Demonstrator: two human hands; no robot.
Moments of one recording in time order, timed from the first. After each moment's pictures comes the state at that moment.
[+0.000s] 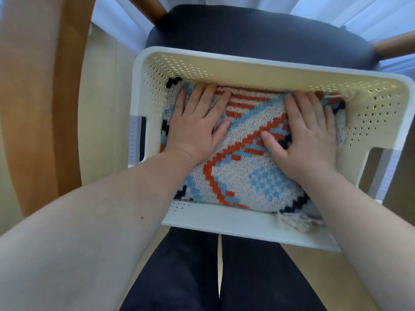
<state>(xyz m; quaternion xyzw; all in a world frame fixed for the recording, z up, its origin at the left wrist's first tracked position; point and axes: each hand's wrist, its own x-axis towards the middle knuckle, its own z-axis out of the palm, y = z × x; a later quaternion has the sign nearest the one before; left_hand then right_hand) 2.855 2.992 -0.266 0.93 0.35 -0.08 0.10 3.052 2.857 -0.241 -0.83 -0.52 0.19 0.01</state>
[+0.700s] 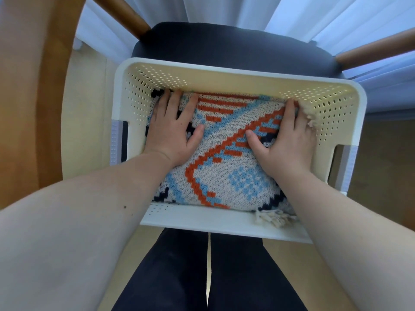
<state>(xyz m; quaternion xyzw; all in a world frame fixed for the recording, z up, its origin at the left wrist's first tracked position) 2.849 2.996 -0.260 0.88 0.41 -0.11 0.18 3.053 2.853 -0.232 -0.90 -0.38 0.23 0.01</state>
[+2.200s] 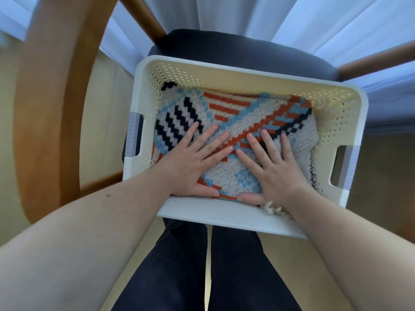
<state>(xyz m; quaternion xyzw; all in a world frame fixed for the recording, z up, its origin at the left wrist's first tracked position) 2.829 2.957 -0.244 0.96 0.08 -0.26 0.09 3.041 2.804 -0.257 -0.62 -0.76 0.13 -0.11</state>
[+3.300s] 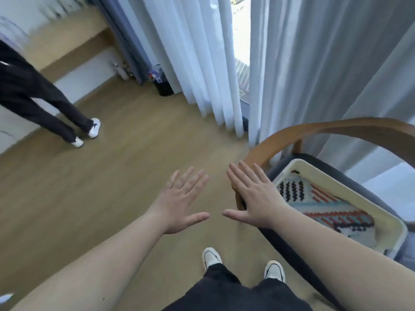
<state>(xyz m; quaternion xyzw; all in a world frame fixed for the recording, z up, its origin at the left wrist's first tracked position) 2.553 2.813 0.092 0.82 0.55 -0.18 0.03 2.807 2.867 0.059 -0.40 -0.91 0.13 0.01</state>
